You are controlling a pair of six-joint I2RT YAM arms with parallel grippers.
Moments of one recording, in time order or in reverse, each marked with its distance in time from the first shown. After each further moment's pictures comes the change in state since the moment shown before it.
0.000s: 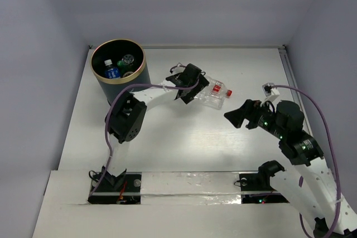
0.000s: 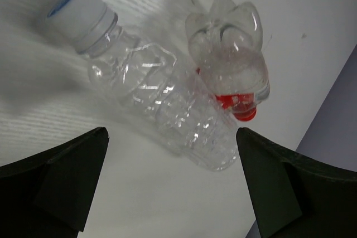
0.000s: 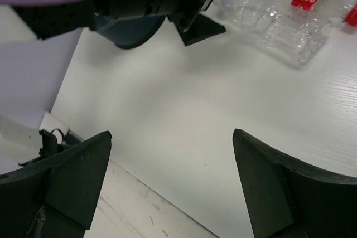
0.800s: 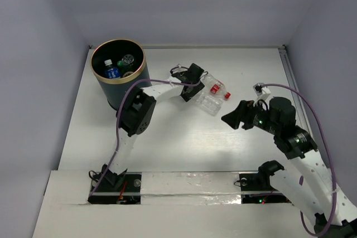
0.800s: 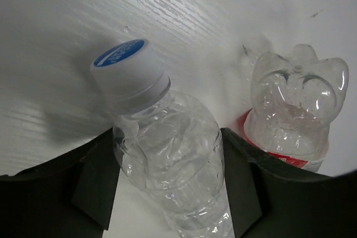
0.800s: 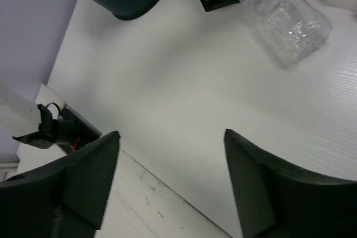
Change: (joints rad) left arm 0.027 0.212 0.216 -0.170 -0.089 -0.027; right arm 0.008 0.053 -0.019 -0.010 -0.103 -0.056
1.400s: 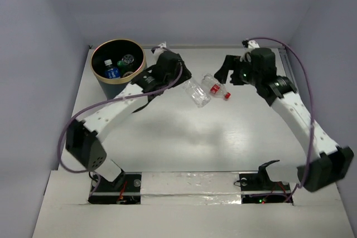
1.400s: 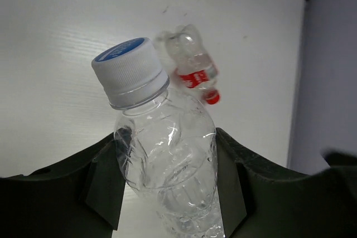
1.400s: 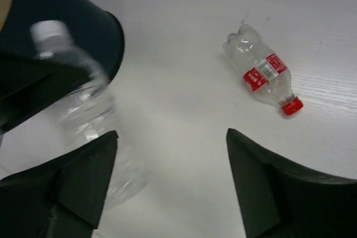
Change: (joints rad) left arm 0.000 -0.584 -0.260 0.010 -0.019 0.353; right arm -0.042 0.545 0.460 0.037 0.194 -0.076
